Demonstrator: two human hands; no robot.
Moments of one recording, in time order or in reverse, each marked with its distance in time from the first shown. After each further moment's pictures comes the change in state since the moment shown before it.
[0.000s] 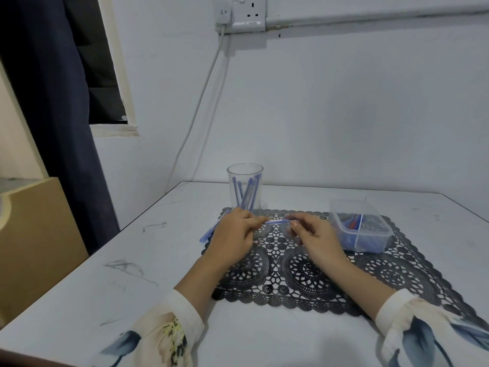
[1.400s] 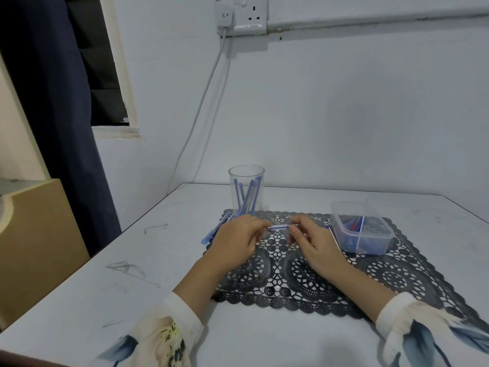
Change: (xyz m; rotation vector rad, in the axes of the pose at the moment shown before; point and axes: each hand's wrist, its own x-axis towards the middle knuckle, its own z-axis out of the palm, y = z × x) left_hand -0.006 0.013 -0.015 0.020 -0.085 0.054; right_hand -0.003 0.007 -0.005 -0.276 -0.137 -0.340
